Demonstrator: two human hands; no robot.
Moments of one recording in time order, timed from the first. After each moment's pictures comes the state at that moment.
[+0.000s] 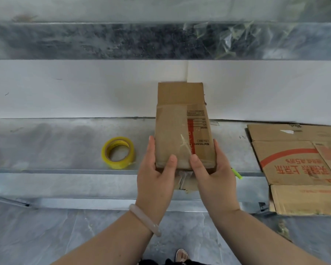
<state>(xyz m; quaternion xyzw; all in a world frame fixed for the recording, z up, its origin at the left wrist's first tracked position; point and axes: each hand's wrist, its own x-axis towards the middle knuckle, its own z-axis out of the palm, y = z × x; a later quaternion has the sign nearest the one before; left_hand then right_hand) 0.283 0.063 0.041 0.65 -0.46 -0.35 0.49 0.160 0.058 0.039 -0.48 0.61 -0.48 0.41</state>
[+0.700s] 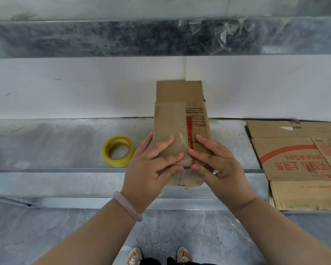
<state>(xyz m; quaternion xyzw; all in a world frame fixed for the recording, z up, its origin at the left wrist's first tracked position) 0.327 0.046 0.022 0.49 -0.77 -0.11 0.40 0.115 0.035 0.015 -0.74 0.43 -0.44 0.25</state>
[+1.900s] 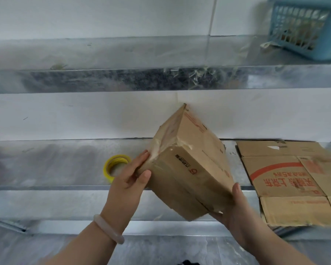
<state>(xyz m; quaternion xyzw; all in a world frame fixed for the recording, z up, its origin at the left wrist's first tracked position) 0.334 0.084 0.058 0.51 -0.51 -0.41 0.55 0.076 0.099 0.041 -0.41 0.48 -0.40 0.66</state>
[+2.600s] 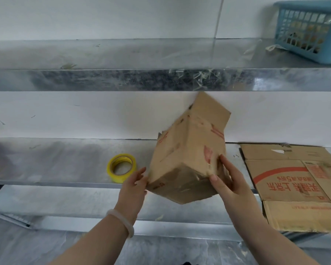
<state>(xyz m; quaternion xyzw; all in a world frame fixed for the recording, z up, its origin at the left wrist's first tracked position) 0.324 0.066 0.022 0.66 -0.30 -0.48 0.49 0.091 0.076 0.054 -0.51 0.54 -0.47 0.47</state>
